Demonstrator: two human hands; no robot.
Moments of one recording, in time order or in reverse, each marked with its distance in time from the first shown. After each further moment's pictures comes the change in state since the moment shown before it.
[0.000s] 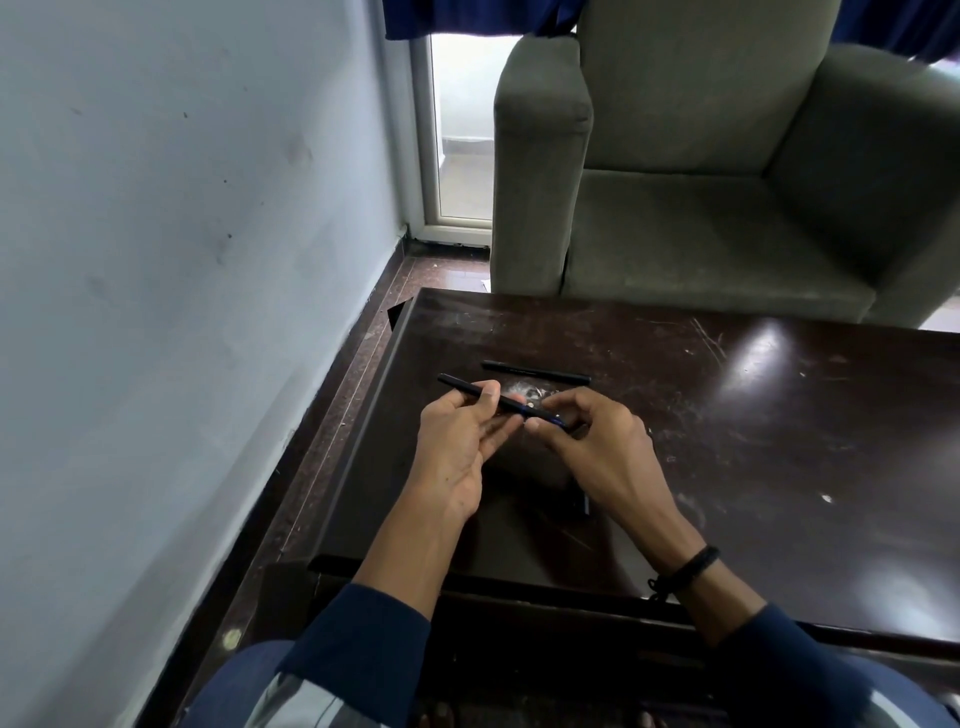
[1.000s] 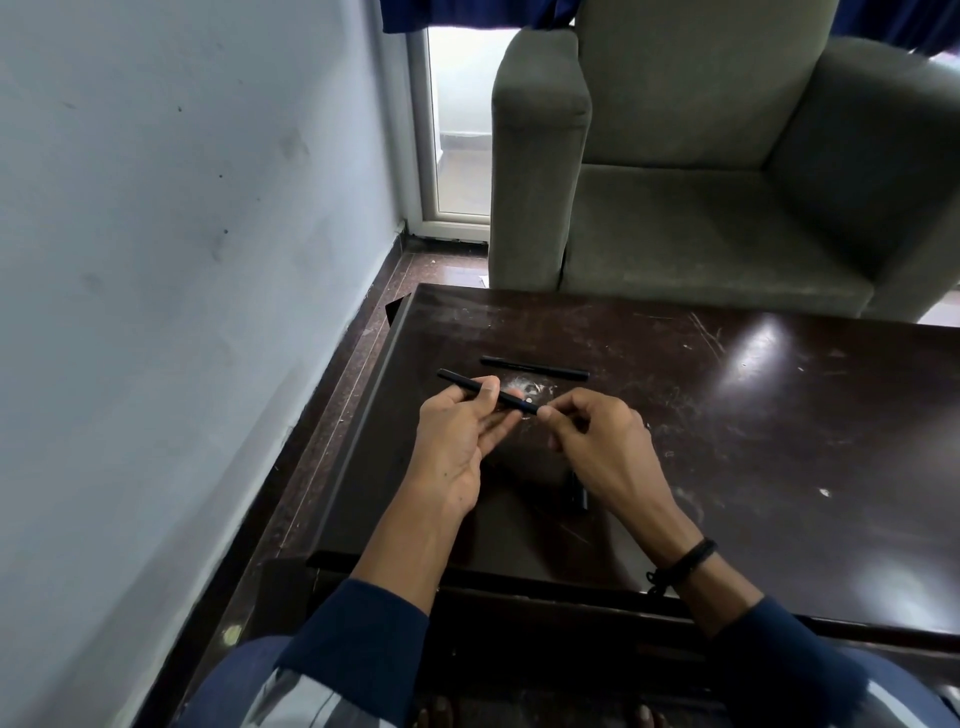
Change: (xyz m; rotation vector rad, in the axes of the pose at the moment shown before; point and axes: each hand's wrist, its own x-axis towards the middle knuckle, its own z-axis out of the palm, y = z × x) left_hand -0.001 -0.001 0.001 0.007 -0.004 0.003; right_hand 0.001 0.001 0.001 -0.039 0.007 0.002
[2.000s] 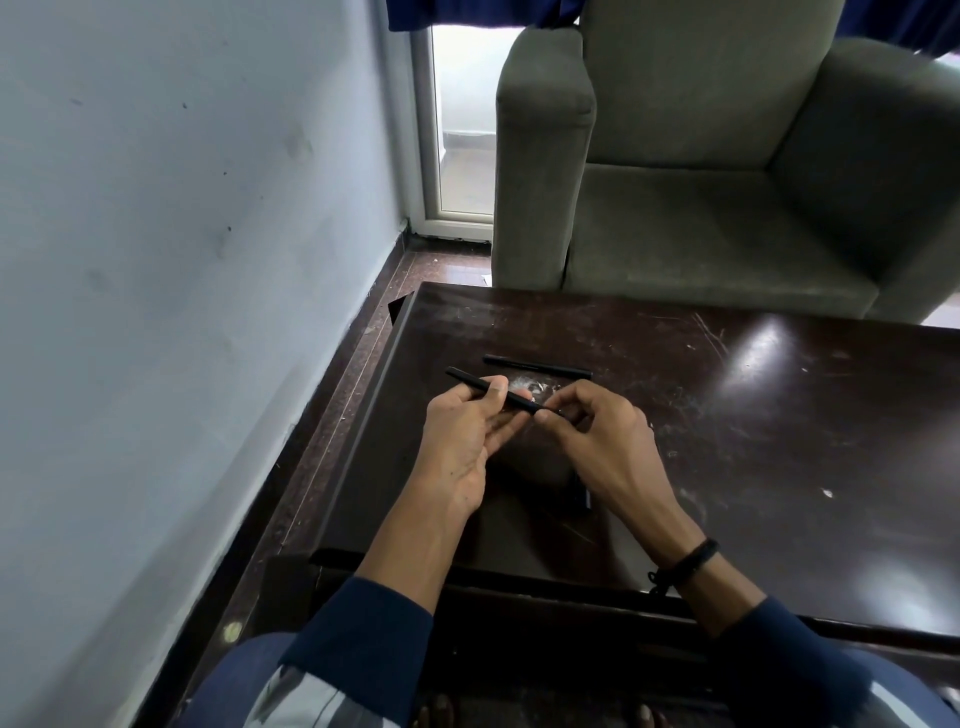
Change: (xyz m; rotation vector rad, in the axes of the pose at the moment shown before) left_hand -0.003 0.000 0.002 0.022 -0.039 -0.002; right_hand -0.001 -0.001 0.001 0.017 0.037 -0.038
